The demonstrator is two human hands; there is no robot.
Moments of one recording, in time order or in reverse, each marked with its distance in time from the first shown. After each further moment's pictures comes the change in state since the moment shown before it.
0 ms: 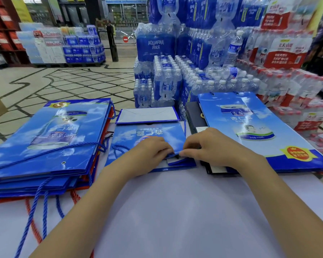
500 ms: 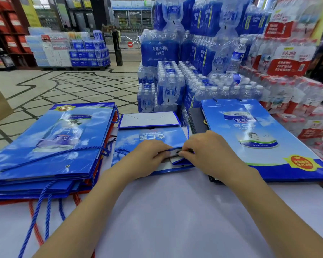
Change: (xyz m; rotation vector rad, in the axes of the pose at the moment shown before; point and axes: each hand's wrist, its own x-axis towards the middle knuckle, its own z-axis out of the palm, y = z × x) left_hand -0.002 -0.007 -0.002 -0.076 0.127 0.018; right_hand 0.006 -0.021 0.013 -0.374 0.272 -0.126
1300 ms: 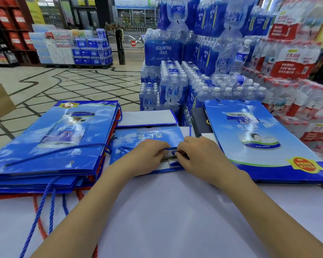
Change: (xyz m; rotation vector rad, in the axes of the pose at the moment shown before) left_hand 0.000 -0.008 -0.001 0.063 -0.116 -0.182; right_hand 0.002 -0.012 0.019 0.025 0.003 -0.009
